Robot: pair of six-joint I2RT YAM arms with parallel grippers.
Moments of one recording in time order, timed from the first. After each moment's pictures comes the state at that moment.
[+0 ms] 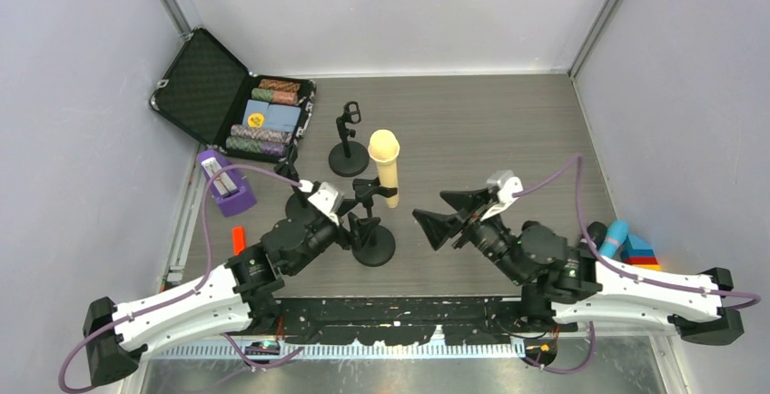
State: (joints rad) left arm -1.06 0.65 0.42 0.15 -0.30 -0.21; right arm 1.36 0.60 0.60 0.07 0.64 0.29
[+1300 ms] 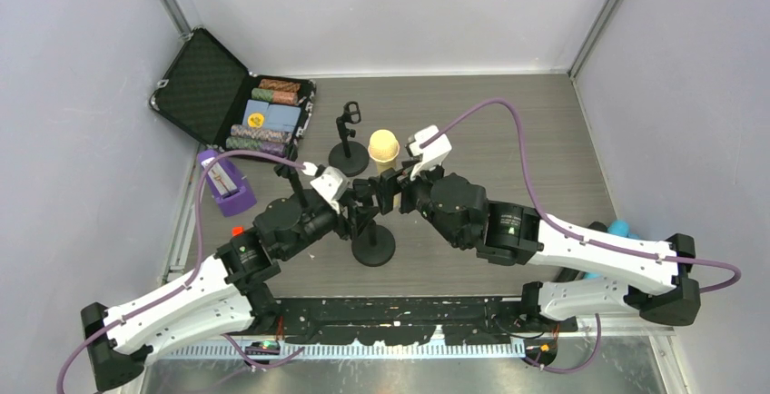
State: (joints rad) left arm -0.98 0.68 0.62 -0.04 -0.12 -0.14; right arm 1.29 1.12 1.15 -0.19 0.67 0.26
